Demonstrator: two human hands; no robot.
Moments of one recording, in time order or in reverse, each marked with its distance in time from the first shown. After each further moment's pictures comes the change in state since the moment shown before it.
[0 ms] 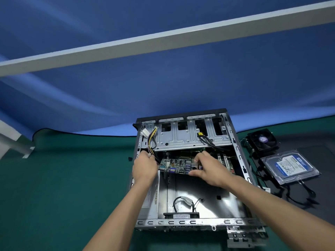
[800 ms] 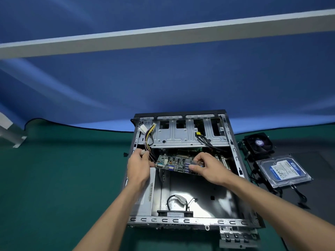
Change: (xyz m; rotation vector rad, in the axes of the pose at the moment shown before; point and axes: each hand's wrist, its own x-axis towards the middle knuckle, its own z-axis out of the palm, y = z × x) left_hand -0.005 -0.017 0.003 -0.423 0.014 0.007; right_hand 0.002 0.014 -0.003 0.198 0.027 0.050
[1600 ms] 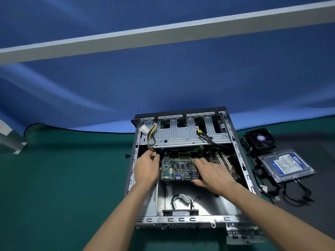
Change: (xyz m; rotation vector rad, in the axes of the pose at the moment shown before) left_hand 0.003 -0.002 0.008 0.380 -0.049 0.152; right_hand -0.014 0.001 0.026 -0.746 0.016 -0.177
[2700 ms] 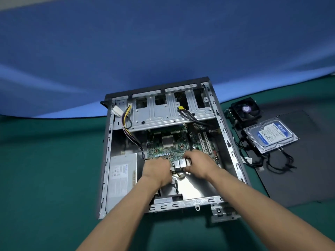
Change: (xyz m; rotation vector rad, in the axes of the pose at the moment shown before) left_hand -0.032 0.012 0.072 0.927 -0.621 0.506; right_hand -0.001 0.011 0.043 0.546 -0.221 0.321
